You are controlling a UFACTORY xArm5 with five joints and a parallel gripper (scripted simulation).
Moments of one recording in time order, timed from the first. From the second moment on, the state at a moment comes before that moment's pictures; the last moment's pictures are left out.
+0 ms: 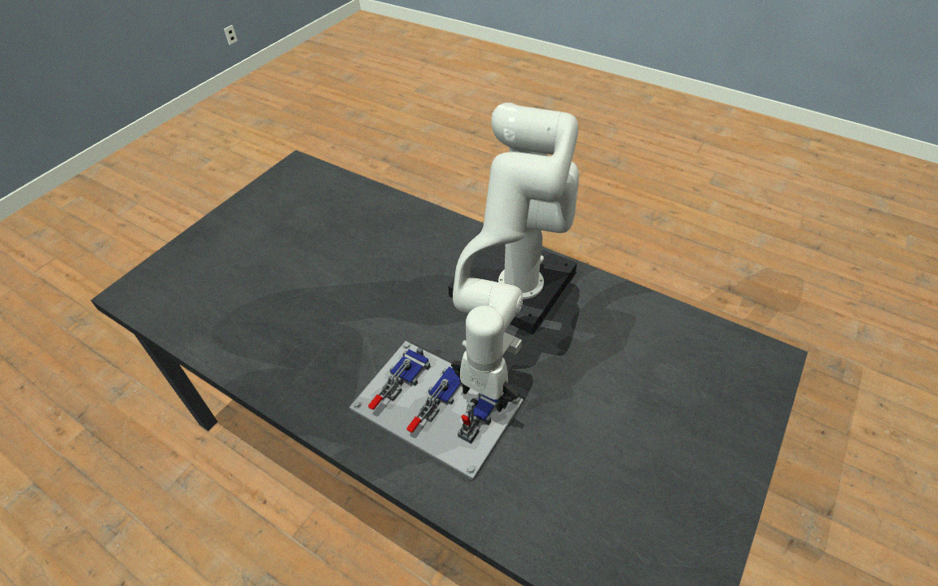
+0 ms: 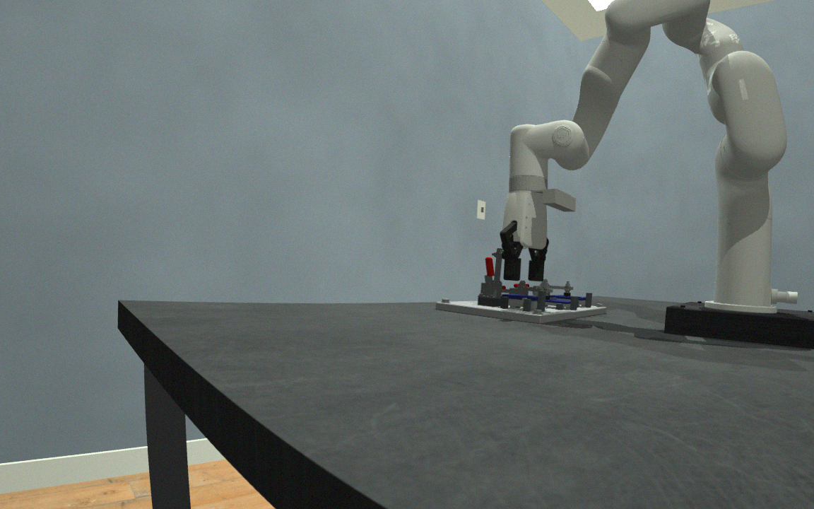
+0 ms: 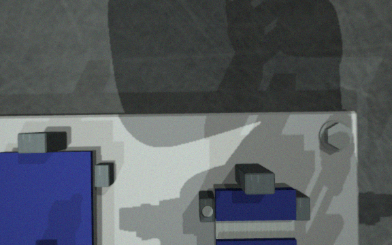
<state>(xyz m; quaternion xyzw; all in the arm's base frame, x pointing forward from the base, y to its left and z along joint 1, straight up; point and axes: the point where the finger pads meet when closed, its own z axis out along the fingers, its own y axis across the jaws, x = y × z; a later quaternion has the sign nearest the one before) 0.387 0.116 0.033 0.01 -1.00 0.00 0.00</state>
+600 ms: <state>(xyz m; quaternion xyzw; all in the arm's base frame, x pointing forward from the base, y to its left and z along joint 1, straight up) 0.387 0.116 0.032 0.01 -1.00 0.00 0.00</state>
